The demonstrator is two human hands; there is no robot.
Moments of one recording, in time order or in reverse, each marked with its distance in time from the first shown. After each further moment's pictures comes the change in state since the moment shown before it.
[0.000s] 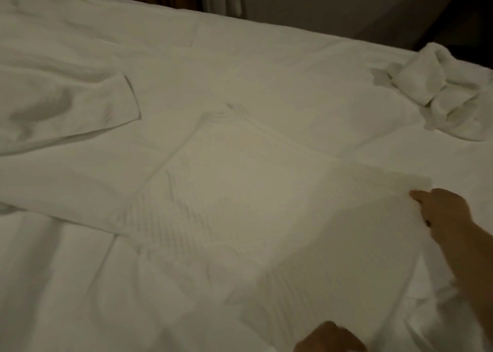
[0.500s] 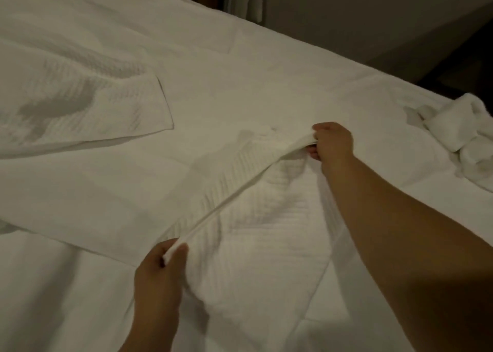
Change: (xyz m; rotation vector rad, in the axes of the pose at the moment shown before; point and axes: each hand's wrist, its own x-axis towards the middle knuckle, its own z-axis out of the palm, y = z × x) left_hand 0.194 0.090 -0.177 -0.463 -0.398 0.155; right_hand -0.088 -0.213 0.227 0.244 -0.171 -0.369
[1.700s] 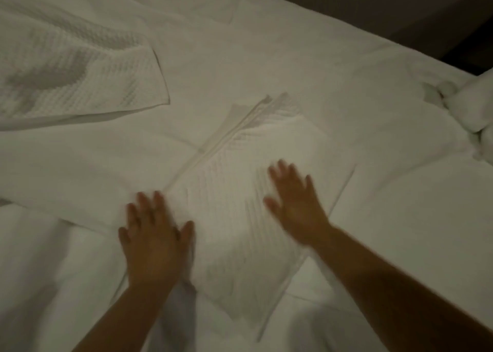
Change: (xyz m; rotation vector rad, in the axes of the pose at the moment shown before) left_hand 0.035 -0.030 0.009 1.055 0.056 0.368; right_hand -0.082 0.131 -0.003 -1.149 -0.486 -0.725
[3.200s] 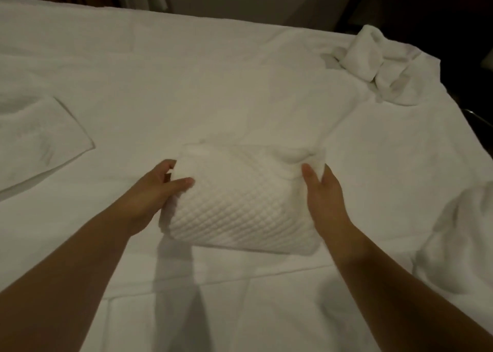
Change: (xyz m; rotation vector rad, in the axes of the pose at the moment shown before) left_hand 0.084 0.098 -0.058 -0.907 -0.814 0.215; right_hand -0.091 0.022 -0.057 1.228 0.686 0.793
